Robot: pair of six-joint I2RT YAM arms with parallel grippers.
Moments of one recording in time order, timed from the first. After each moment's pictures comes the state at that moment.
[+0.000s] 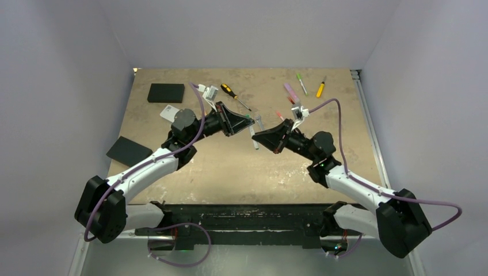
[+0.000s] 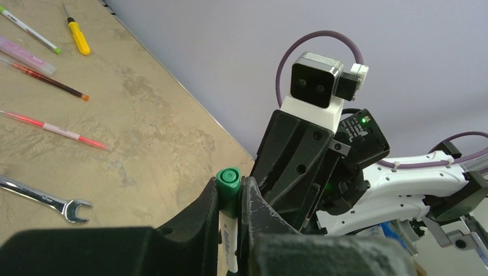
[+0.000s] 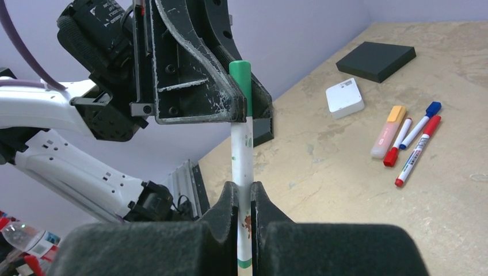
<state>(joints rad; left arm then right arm) -0.58 1.24 0.78 0.61 0.51 -0.81 0.56 1.11 0.48 0.85 -0.54 0.70</state>
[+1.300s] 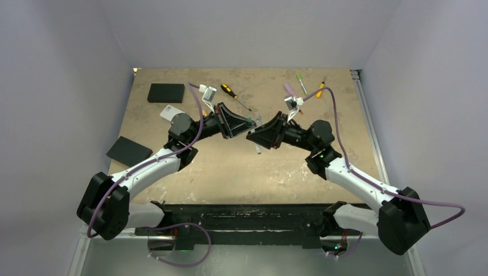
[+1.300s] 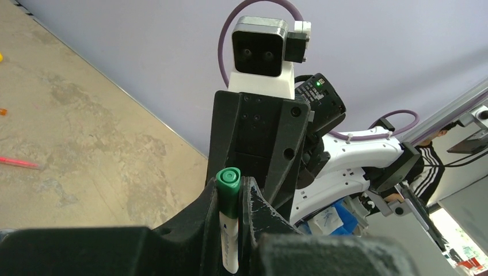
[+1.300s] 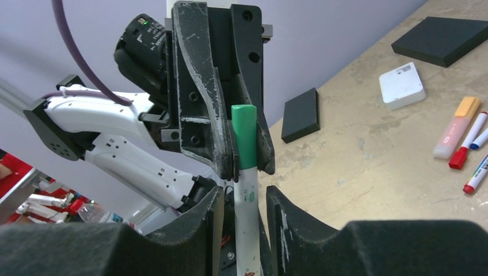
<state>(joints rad) -0.58 1.28 0.74 0.85 0.65 -0.97 0.56 1.14 0.65 0.70 -0.67 0.80</state>
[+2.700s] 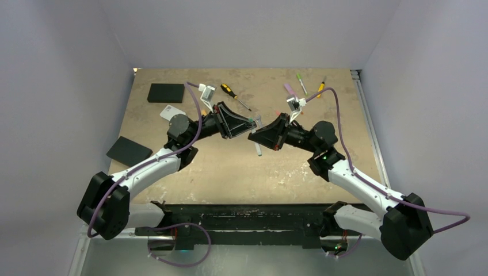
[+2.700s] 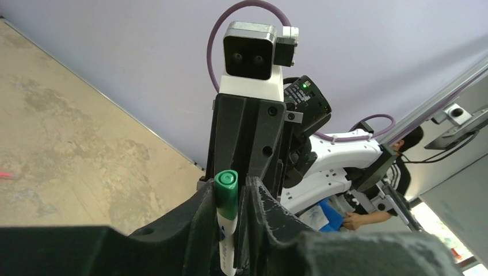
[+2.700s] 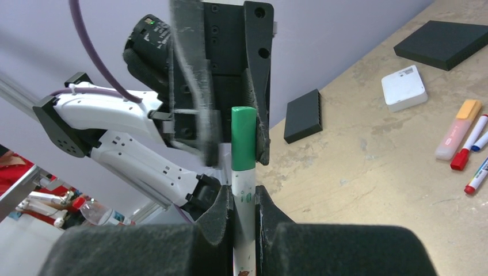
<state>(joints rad) -0.58 1.27 0.74 0.92 0.68 -1.03 0.56 1.09 0.65 0.65 -0.67 0.79</state>
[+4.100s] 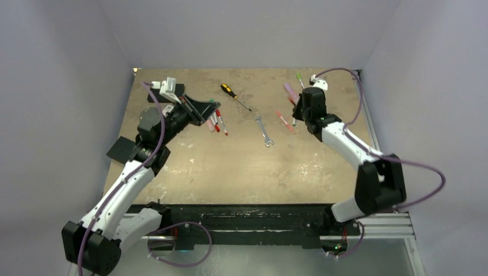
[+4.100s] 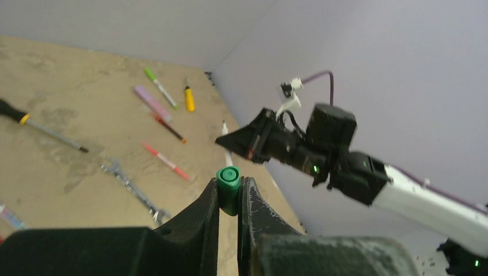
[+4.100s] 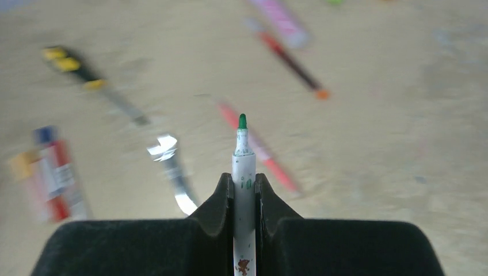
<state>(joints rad) -0.35 1.03 0.88 0.29 0.36 -0.81 0.36 1.39 1.00 -0.09 0.20 0.50</state>
